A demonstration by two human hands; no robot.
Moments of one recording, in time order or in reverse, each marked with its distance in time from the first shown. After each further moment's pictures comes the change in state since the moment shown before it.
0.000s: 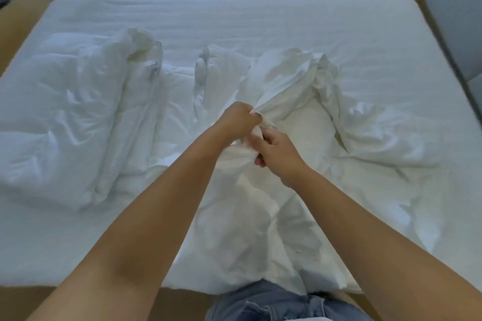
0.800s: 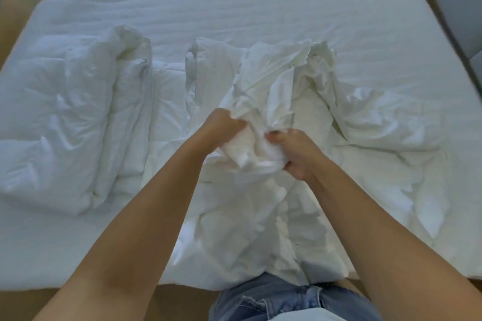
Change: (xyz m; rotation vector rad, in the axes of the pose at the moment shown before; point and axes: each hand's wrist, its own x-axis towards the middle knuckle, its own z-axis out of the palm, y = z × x) left_hand 0.005 -0.026 0.003 0.000 0.080 -0.151; right_hand -0.001 0.007 -0.031 0.447 0.128 0.343
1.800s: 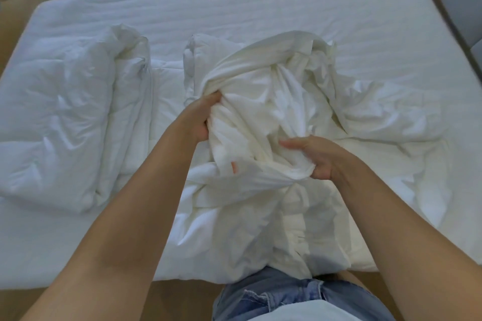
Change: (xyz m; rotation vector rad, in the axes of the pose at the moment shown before) left_hand 0.014 -0.008 -0.022 -0.848 -0.084 -0.258; right_hand -0.004 0.007 -0.049 0.055 -0.144 0.223
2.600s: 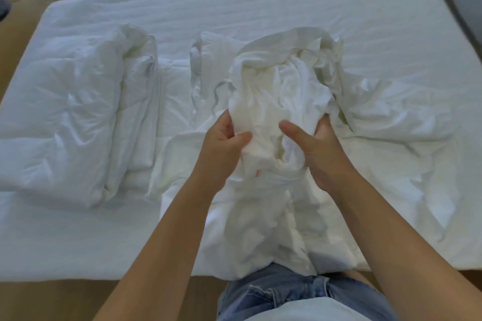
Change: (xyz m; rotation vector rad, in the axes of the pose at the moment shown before) left_hand -0.103 -0.053 0.013 0.164 -0.205 0.484; right_hand -0.032 0.012 0.037 -0.128 0.178 -0.597
